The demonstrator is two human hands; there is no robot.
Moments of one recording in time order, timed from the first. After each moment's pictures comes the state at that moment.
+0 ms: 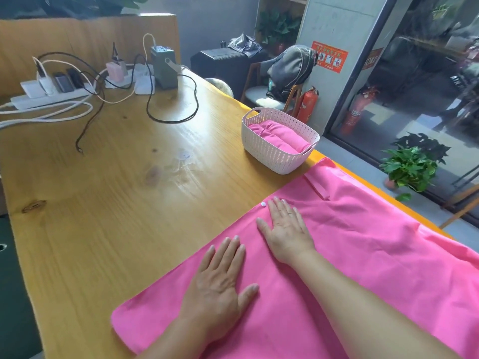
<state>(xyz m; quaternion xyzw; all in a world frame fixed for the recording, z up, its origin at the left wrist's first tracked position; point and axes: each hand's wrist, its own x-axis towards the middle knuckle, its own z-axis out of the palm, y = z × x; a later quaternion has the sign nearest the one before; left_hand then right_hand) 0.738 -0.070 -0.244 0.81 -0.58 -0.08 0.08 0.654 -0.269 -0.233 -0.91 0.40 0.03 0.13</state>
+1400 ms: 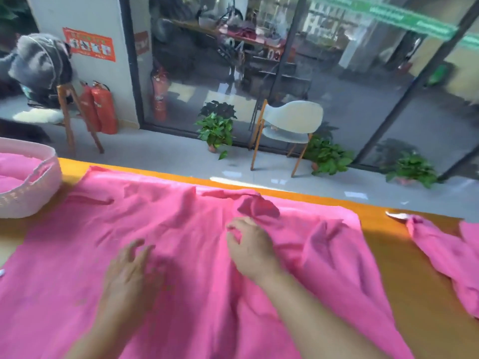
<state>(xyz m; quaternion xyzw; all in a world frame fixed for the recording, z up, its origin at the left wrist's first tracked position) 0.583 -0.240 -0.233 0.67 -0.70 -0.07 0.25 0.349 -0.269 -0.164 -0.68 0.67 -0.24 0.20</state>
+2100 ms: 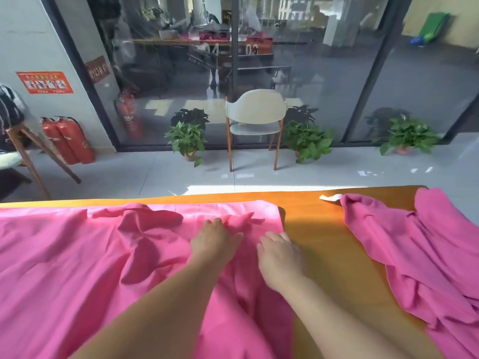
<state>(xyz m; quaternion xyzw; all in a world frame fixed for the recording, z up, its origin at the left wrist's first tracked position) 0.161 -0.300 -0.182 0.67 -0.71 -0.20 0.05 0.023 -0.236 -0.207 -0.64 0.76 -0.07 0.09</state>
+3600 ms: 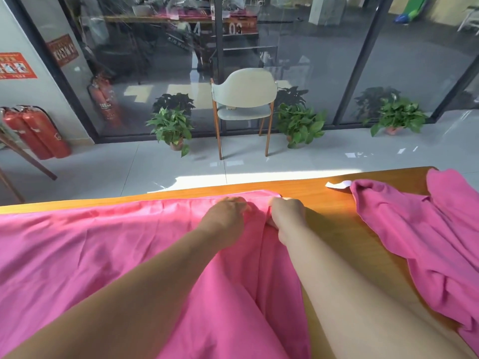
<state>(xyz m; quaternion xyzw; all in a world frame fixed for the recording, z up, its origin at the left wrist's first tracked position) 0.144 -0.371 -0.204 0.43 -0.88 -0.20 0.06 0.005 -0.330 -0.203 -0.20 0.78 -0.45 0.39</state>
